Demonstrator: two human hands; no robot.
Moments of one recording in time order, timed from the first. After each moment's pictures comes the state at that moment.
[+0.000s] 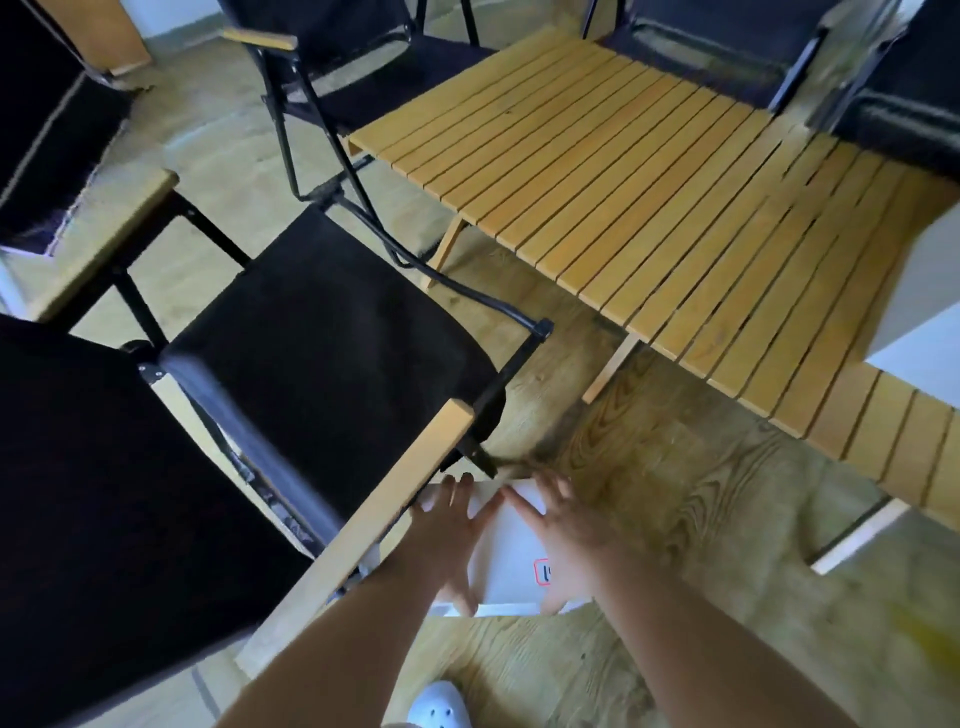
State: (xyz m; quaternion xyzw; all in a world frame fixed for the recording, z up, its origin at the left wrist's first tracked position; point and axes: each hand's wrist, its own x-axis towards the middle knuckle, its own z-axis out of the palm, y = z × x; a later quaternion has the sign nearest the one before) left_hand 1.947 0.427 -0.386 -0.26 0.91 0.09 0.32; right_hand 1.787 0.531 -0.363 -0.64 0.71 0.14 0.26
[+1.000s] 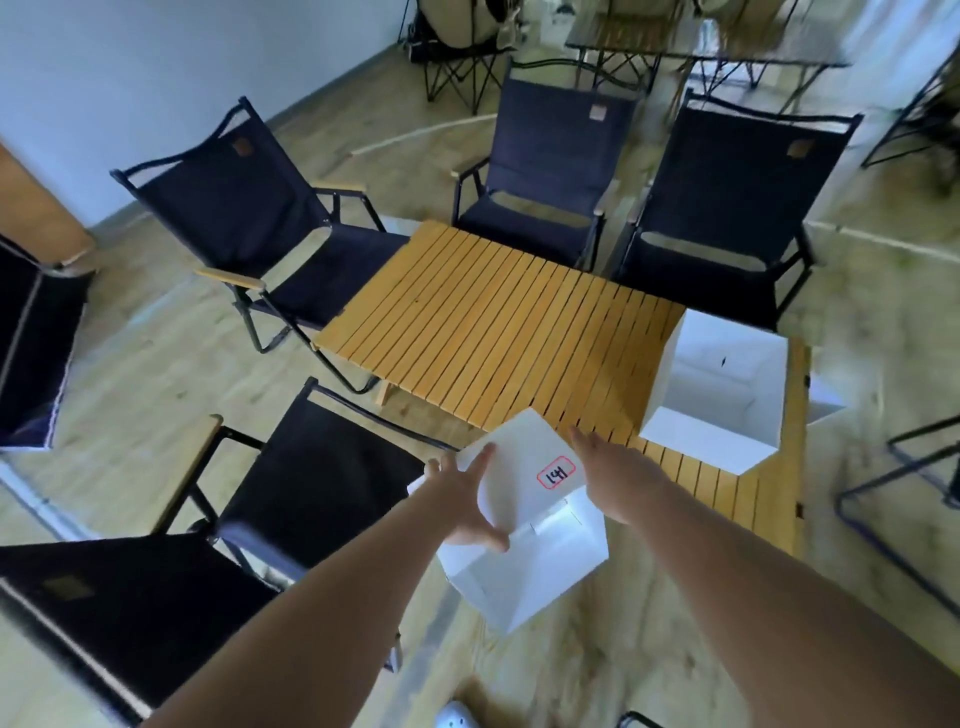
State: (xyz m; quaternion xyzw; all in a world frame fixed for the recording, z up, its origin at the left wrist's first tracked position) left_hand 1.847 0.416 0.049 -0.30 0.88 0.22 0.30; right_hand 1.685 0.565 0.064 -0.42 0.87 0.11 0.23
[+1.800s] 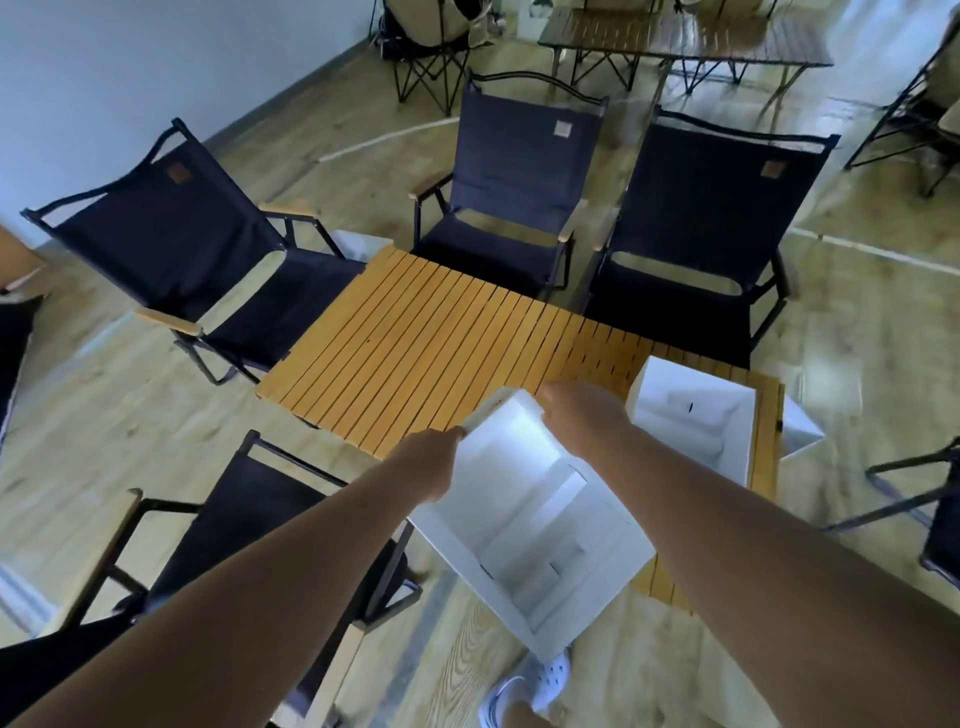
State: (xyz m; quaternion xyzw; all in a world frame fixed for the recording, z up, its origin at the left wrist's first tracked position) left_hand 1.660 0.358 0.096 -0.27 0.93 0.13 0.22; right_hand 1.495 0.487 0.114 -0.43 0.90 0.02 0.12
